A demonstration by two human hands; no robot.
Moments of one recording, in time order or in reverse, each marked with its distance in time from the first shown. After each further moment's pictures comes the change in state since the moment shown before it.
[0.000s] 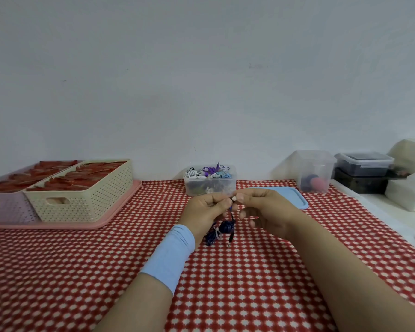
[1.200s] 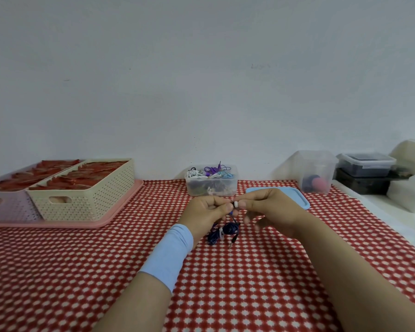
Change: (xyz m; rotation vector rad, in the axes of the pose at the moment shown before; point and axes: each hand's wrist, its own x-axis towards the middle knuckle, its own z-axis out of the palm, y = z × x) left_hand 0.000 -0.001 -0.006 0.126 -0.001 -0.022; right_hand -0.005 -0.003 -0.008 -0.259 -0.037 -0.100
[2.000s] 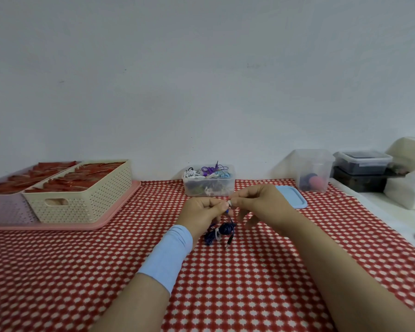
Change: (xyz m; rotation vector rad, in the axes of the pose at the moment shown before) left_hand -0.001 0.003 0.003 0.012 0.042 -0.037; right_hand 0.004 -0.001 0.009 -0.116 0.123 -0.093
